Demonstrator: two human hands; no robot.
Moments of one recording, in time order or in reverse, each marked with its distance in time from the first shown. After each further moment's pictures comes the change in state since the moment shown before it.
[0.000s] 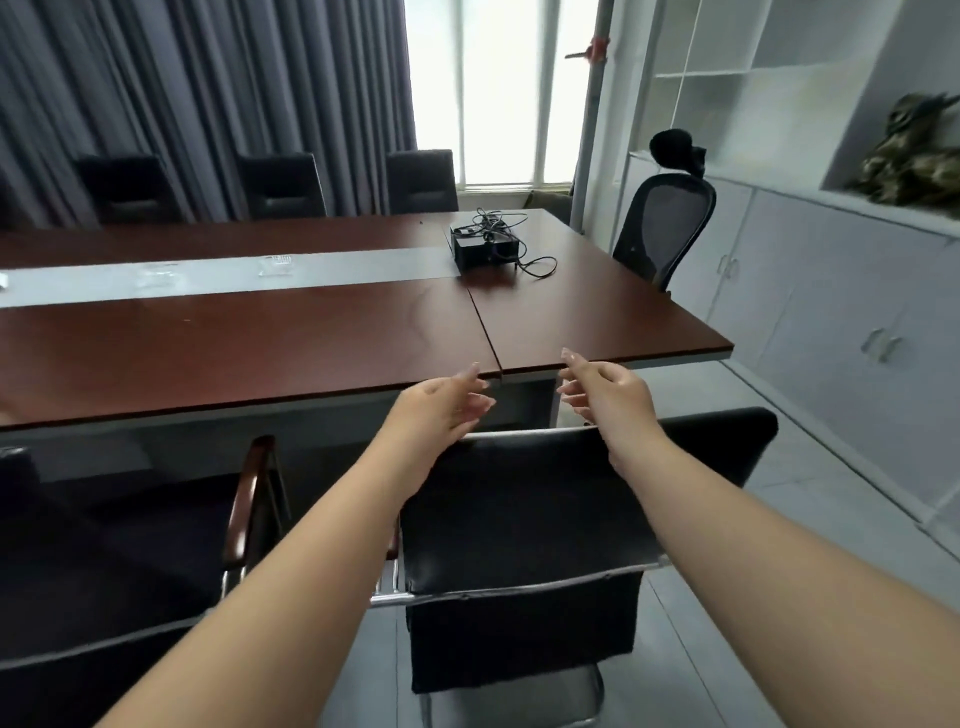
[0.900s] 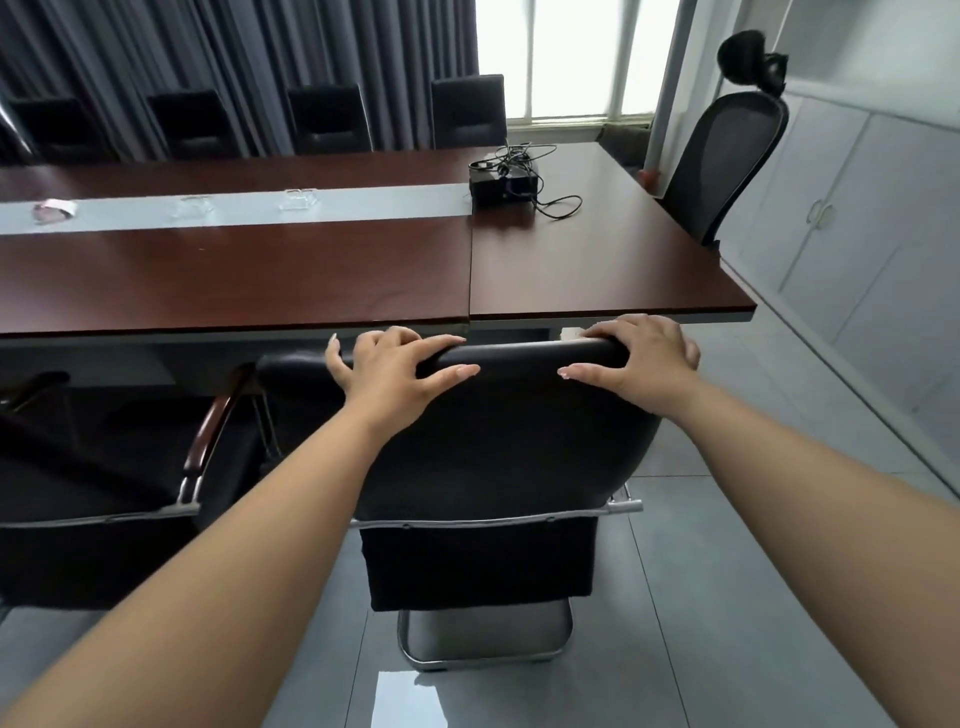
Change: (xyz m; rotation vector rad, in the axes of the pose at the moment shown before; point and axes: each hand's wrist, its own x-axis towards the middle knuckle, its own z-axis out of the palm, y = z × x) left_hand 0.044 -0.068 0.144 1.370 0.355 0.228; right_hand 0.127 0.079 -0.190 -0.915 -0.273 -0.407
